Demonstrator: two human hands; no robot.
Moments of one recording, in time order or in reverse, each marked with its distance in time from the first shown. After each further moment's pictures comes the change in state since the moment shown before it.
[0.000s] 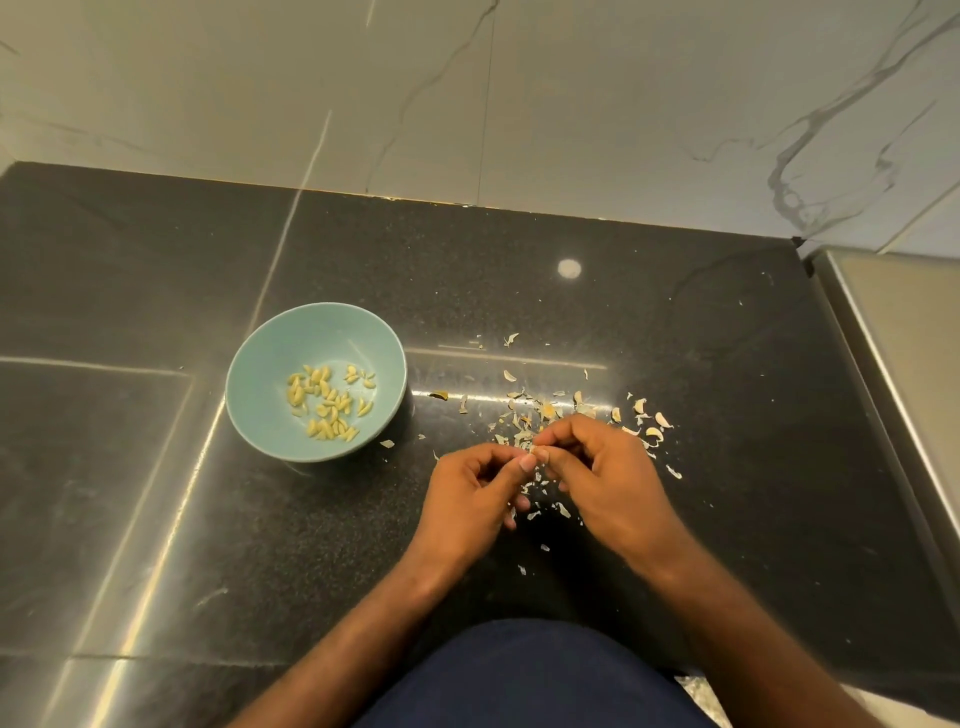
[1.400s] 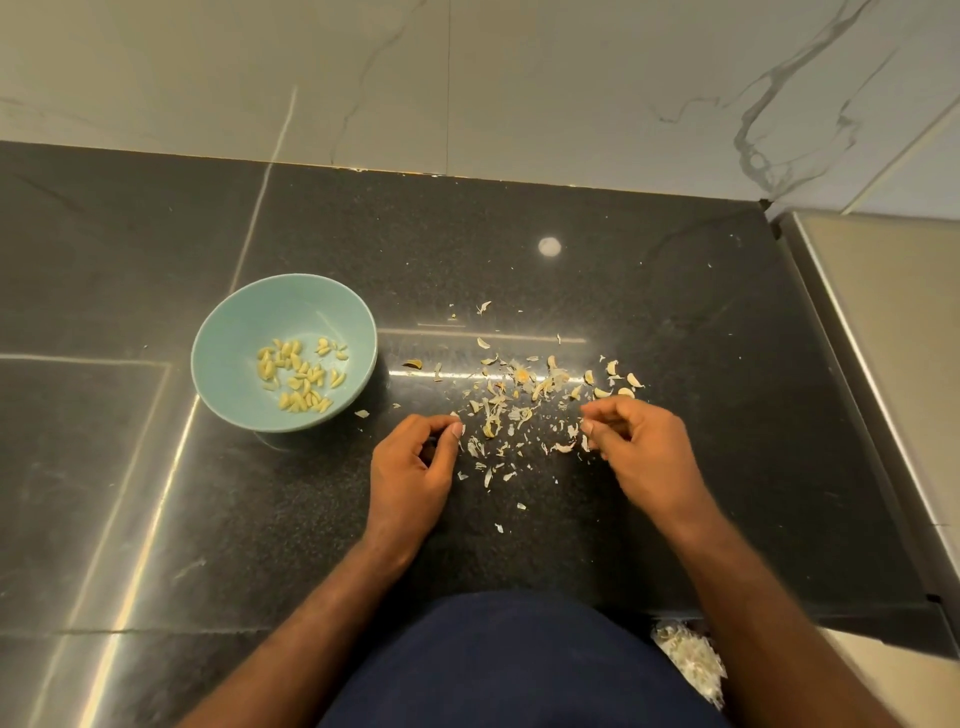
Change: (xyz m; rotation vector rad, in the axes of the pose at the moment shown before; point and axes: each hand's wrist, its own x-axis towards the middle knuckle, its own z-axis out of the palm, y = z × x) left_hand 0.002 -0.048 -0.018 0.374 0.300 0.306; right_hand -0.009 0.062 -0.034 -0.072 0.194 0.123
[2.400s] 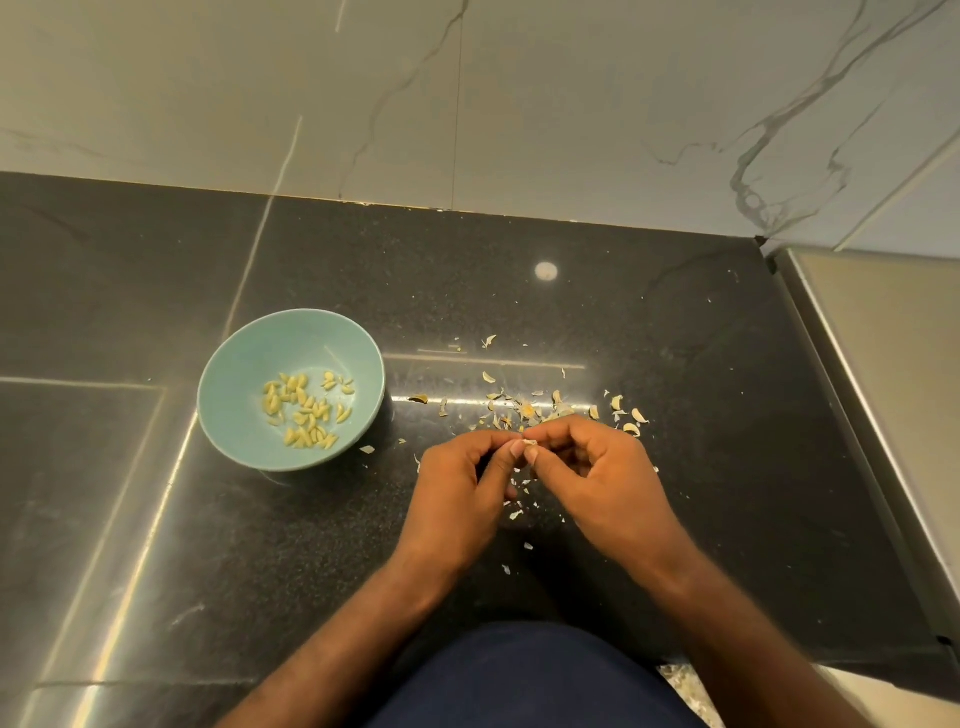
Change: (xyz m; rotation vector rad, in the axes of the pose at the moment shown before) left_hand 0.015 0.078 -0.005 -0.213 -0.277 -0.116; right_hand -0.023 -0.078 0.013 0.214 -0.158 -0.163
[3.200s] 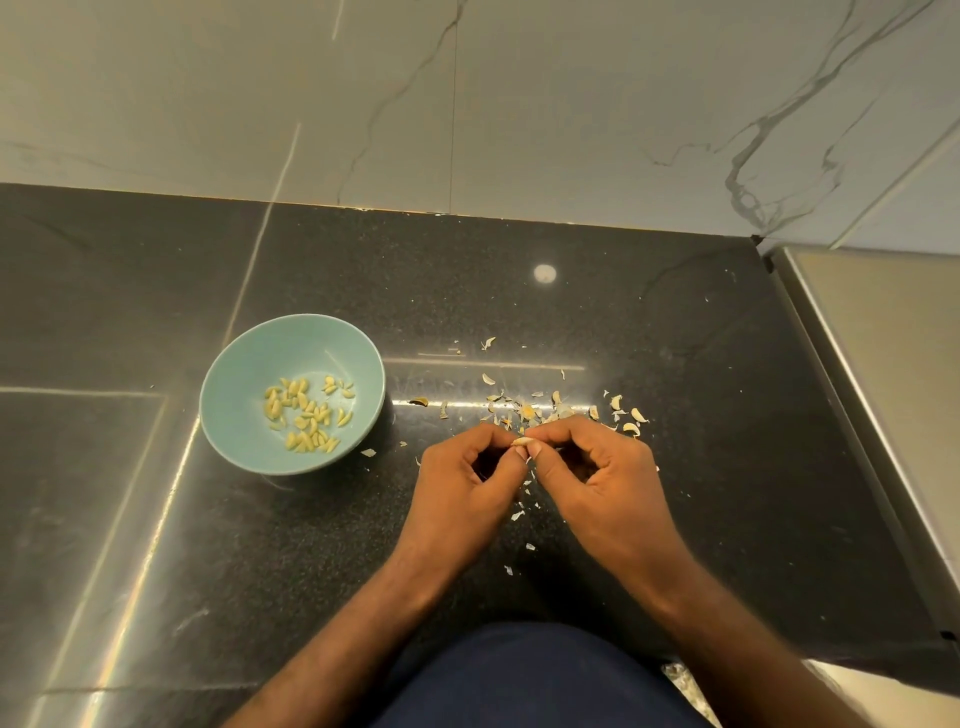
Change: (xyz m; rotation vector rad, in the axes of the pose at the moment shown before) left_hand -0.002 0.010 -0.002 -0.032 0.004 0.048; right_hand -0.007 -0.004 0.006 -0.046 0.106 -0.146
